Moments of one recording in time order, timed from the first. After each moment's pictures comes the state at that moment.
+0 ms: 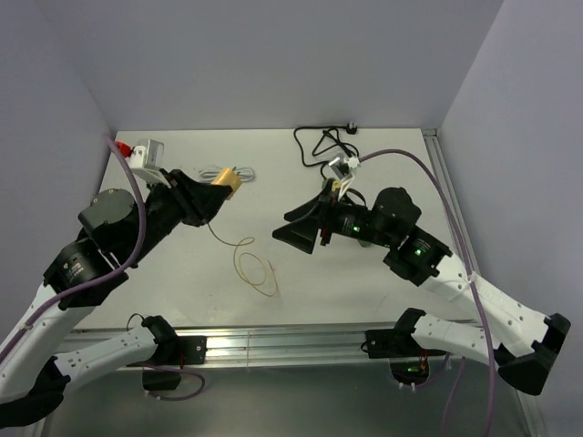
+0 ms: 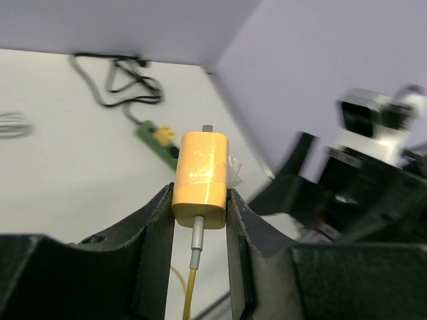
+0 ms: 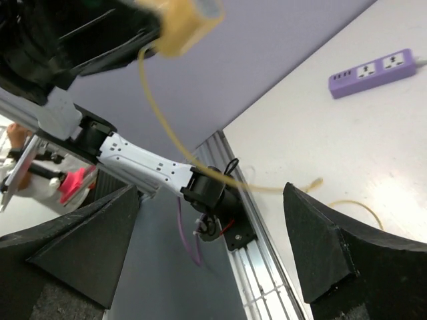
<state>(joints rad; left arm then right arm) -0.81 0.81 1.27 -0.47 -0.14 -0.62 0.81 0.96 0.97 0.03 -0.45 0.68</state>
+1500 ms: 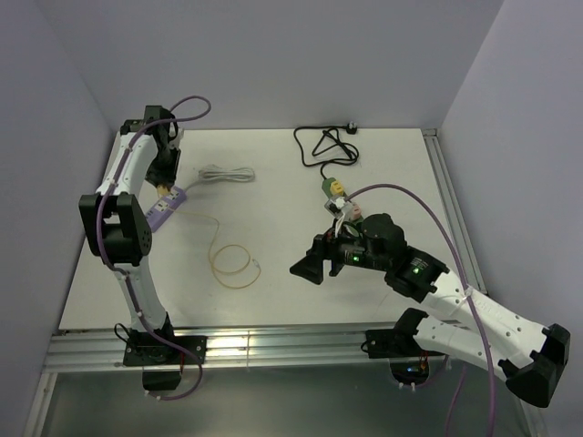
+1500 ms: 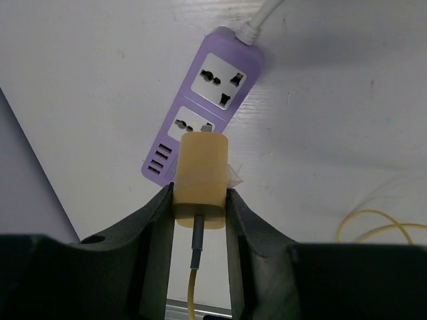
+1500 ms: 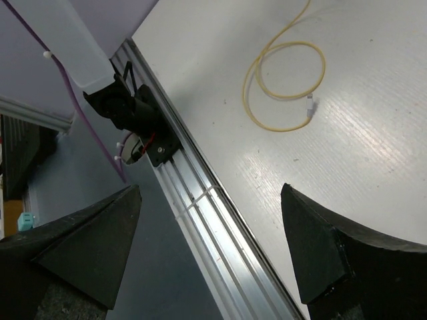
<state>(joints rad) -0.02 1.99 1.88 -1.10 -0.17 0.10 0.81 0.80 0.70 -0.24 -0.36 0.51</state>
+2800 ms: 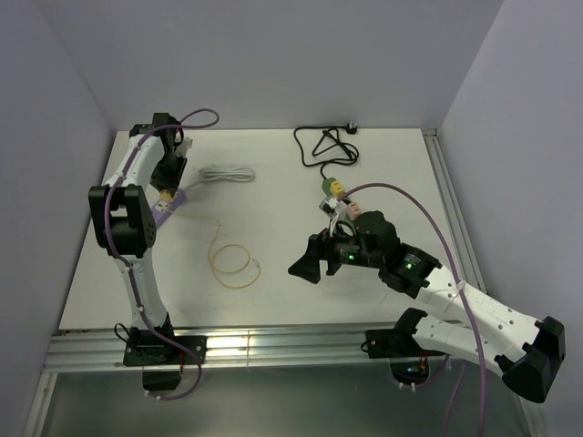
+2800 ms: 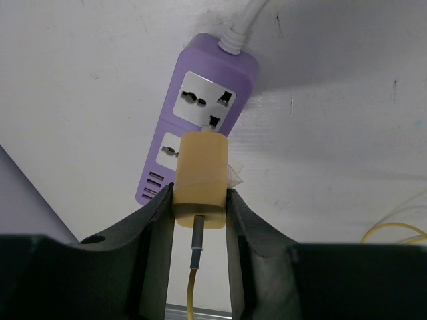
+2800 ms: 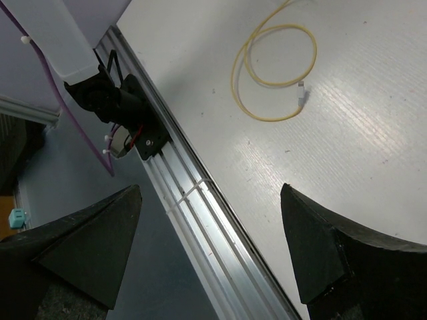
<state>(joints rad) -0.01 2.10 1.88 -1.08 -0.15 0.21 0.80 0.86 0.70 -0.25 -0.38 0.48</state>
